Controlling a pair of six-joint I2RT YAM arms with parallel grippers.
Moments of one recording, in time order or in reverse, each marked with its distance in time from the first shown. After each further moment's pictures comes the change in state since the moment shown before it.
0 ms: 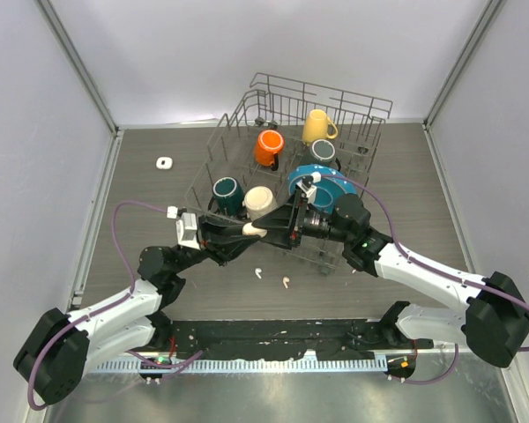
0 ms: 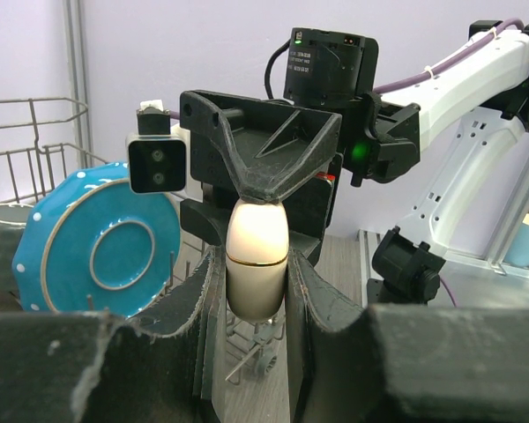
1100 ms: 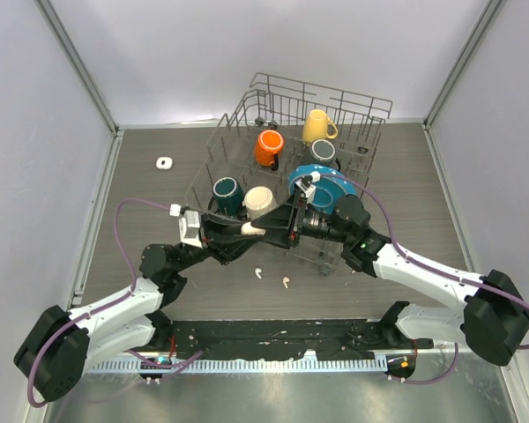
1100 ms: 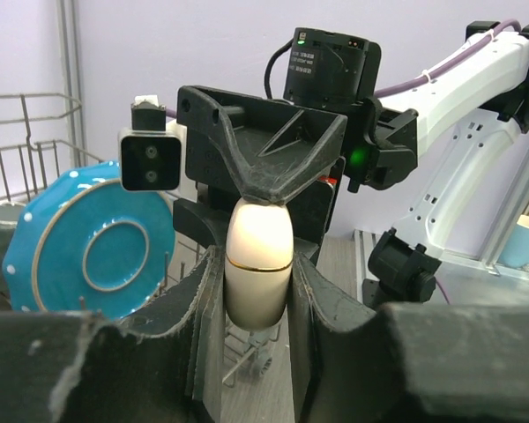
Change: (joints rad) left arm -0.009 0.018 0.020 -0.016 -0.007 -0.013; right arm 0.011 0.007 -0.006 0.050 0.007 -0.003
